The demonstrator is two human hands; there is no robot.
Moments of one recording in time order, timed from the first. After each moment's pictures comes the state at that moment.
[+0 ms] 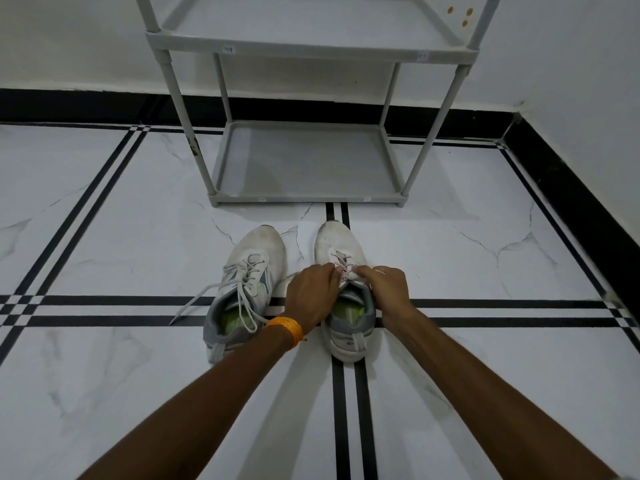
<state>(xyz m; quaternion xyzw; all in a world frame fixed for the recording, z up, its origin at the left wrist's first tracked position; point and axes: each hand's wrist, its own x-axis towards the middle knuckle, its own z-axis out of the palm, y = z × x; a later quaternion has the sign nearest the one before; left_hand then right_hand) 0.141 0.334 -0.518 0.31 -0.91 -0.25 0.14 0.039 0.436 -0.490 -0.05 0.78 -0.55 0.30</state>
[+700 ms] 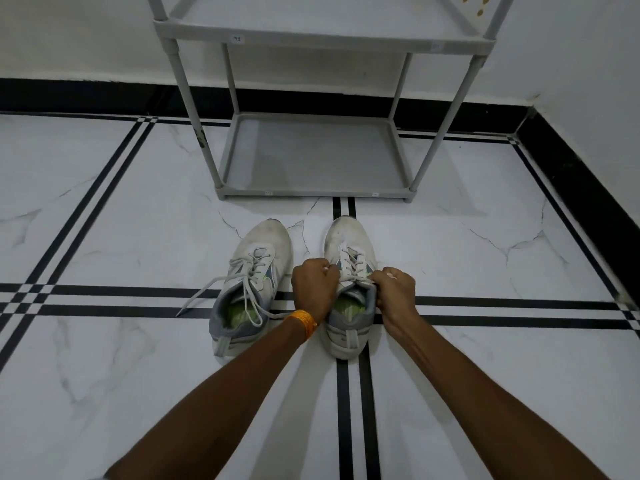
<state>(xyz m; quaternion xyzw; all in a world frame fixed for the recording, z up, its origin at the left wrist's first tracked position) 0.136 0.332 -0.527 0.43 -0.78 -0.39 0.23 0.045 0.442 -0.507 0.00 0.71 -0.64 0.30</state>
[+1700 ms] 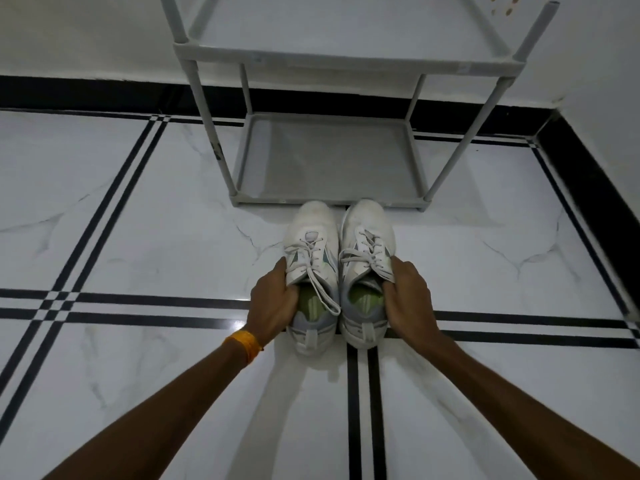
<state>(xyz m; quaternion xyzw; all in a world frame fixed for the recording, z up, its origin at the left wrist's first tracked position) 0.210 0.287 -0.460 0.43 -0.78 -0.43 0.15 0.044 0.438 -0.457 -0.38 0.87 -0.29 0.12</state>
